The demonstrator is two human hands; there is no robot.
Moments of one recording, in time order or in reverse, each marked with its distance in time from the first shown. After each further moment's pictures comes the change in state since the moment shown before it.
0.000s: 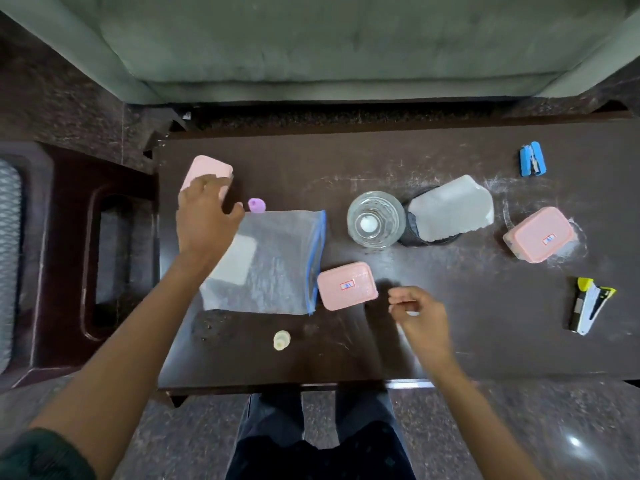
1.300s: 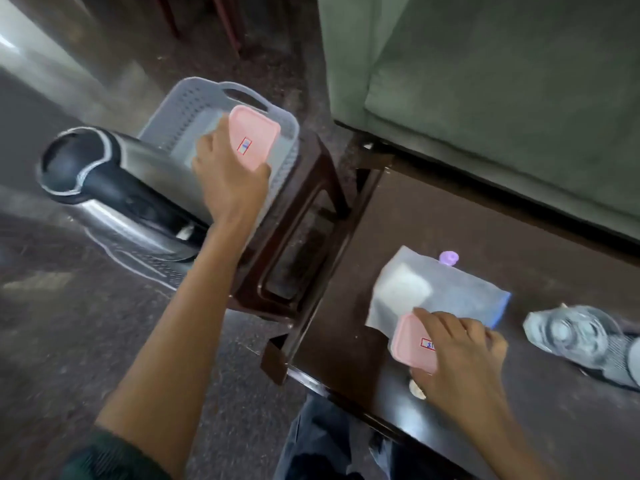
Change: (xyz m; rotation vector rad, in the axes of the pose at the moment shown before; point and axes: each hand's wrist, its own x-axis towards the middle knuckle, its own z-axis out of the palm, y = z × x) left_hand -0.021 -0.185 -0.205 -0.196 0.542 -0.511; right_hand -0.092 -0.132 0.157 -1.113 -0.150 -0.984
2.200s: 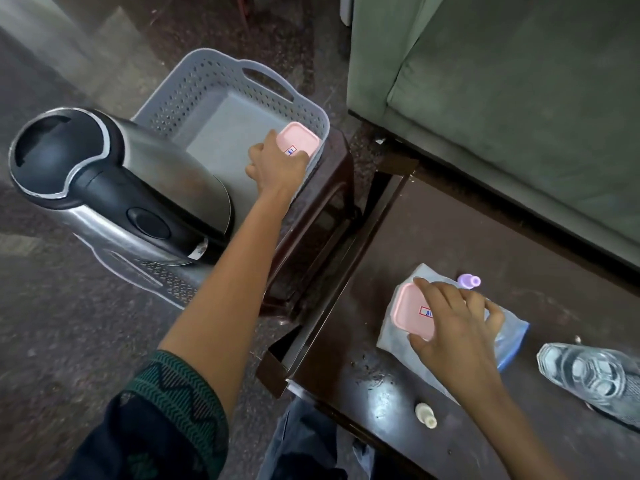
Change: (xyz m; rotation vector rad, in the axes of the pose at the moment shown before) left_hand 0.052 -0.005 0.074 -0.258 -0.330 -0.400; right_hand 0.076 -0.025 0.015 -0.044 0.017 -0.035
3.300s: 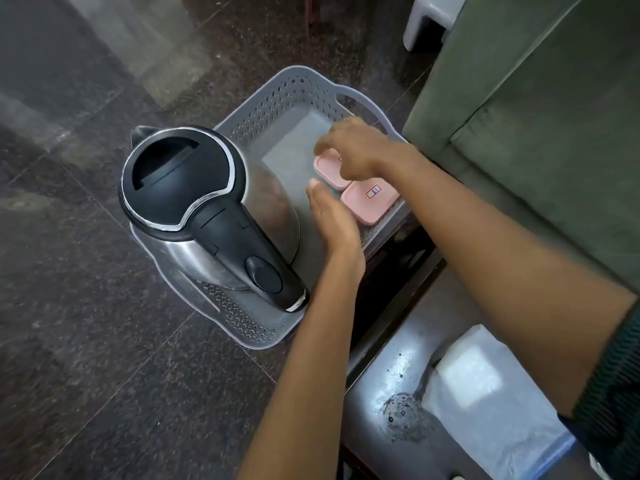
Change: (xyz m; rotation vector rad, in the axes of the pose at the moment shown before) left_hand 0.013 -0.030 -0.009 -1.179 0.135 -0.352; right_hand 0.304 -0.224 -0.019 -0.098 -0.422 -0.652
